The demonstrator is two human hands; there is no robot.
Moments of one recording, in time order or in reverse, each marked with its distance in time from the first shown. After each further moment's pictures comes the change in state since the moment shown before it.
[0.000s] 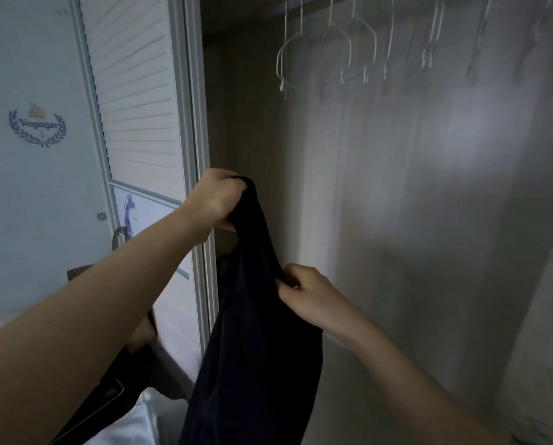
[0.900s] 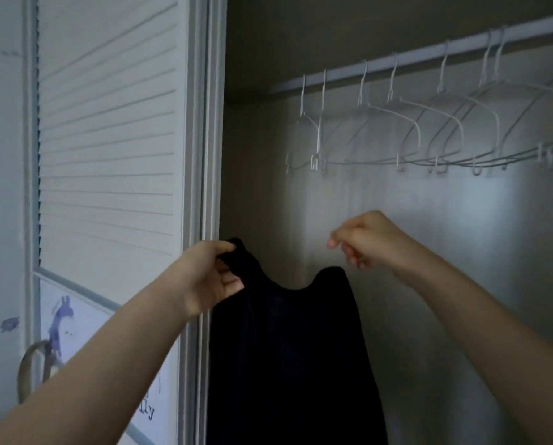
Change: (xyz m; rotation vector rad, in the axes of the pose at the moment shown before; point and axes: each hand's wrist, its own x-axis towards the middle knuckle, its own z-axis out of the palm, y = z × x) left_hand 0.221 -0.066 -0.066 -0.734 -0.261 -0.353; right_hand 0.253 -0.108 -0.101 -0.225 0.433 0.085
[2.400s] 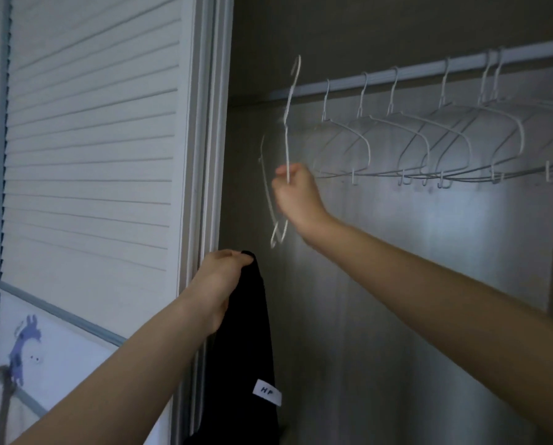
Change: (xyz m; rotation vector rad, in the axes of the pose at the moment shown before) left_hand 0.037 -0.005 0.007 0.240 0.019 0.199; right_hand 0.101 -0.077 0.081 0.315 0.328 -0.299
